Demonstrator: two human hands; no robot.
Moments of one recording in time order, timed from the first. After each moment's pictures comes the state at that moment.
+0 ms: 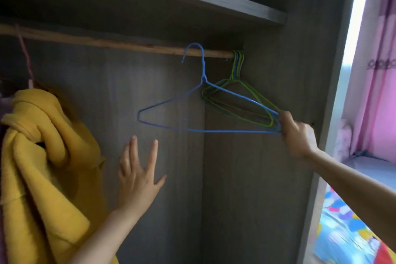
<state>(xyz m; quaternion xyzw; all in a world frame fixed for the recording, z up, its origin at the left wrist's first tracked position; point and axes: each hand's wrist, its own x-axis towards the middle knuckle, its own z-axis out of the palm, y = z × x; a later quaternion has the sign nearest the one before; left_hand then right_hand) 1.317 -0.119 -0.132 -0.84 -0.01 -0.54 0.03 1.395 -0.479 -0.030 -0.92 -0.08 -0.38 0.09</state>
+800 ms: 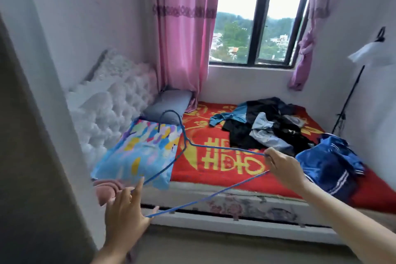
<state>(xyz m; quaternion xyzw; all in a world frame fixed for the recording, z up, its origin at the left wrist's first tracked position) 1.317 -0.559 -0.313 -0.85 0.39 -0.25 -0.24 1.088 -0.880 -0.244 -0.90 0.26 -0.36 0.00</state>
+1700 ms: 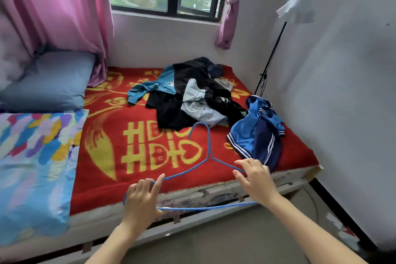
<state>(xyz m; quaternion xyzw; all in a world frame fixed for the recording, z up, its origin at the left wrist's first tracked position) 1.358 -0.958 -0.430 -0.71 0.67 0.00 -0.21 1.086 -1.086 -0.336 -0.86 0.49 -0.15 0.03</state>
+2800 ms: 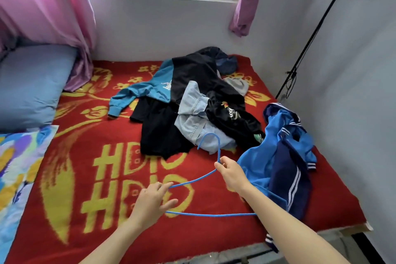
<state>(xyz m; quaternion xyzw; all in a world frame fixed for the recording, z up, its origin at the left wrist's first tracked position) 1.370 -1.320 -0.456 -0.75 0.62 0.15 -0.18 1.174 -1.478 -0.390 -0.74 0.52 -0.11 0.41</state>
